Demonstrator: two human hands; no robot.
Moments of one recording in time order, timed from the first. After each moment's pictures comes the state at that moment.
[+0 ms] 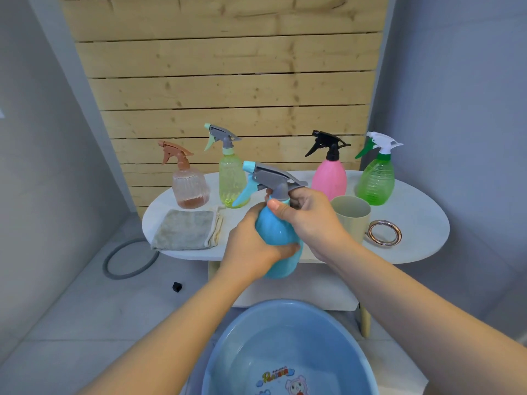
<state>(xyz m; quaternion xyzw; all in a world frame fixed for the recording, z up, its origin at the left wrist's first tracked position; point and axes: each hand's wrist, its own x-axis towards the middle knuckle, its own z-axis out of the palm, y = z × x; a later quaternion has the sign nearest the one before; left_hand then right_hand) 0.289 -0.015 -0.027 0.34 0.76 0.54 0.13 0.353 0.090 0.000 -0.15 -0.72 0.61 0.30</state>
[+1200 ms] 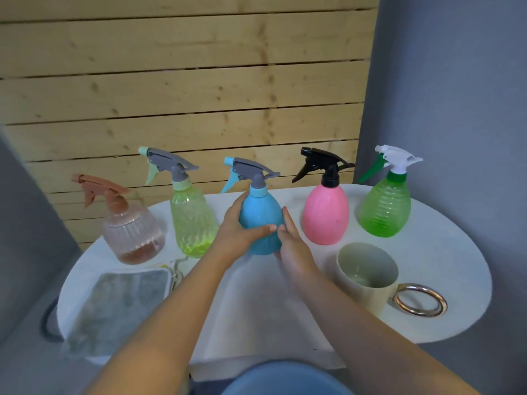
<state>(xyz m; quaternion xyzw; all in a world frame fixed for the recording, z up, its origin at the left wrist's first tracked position) 0.115 0.156 -0.078 0.35 0.72 0.55 0.23 0.218 0.218 -0.093 -0.32 -0.59 0.69 0.26</state>
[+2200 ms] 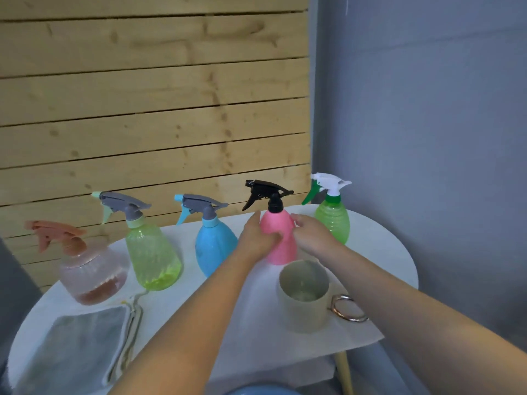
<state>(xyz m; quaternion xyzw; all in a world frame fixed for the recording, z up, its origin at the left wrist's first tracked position) 0.210 0.233 -0.018 0.36 0.79 0.43 0.26 0.317 0.289 0.003 -0.41 -0.82 0.37 0.14</state>
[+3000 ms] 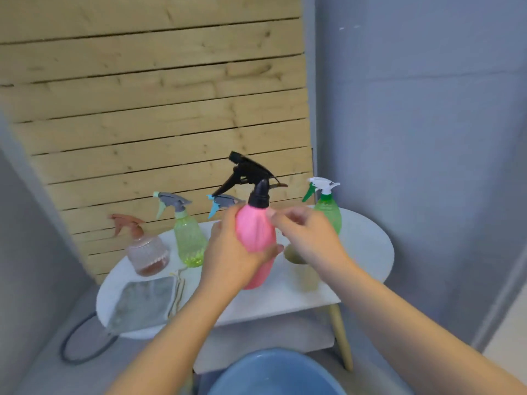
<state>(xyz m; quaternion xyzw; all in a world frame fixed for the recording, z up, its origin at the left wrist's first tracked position) 0.302 0.056 0.056 0.40 0.80 0.44 0.02 0.409 0.141 0.075 -0.28 -0.72 0.52 0.36</state>
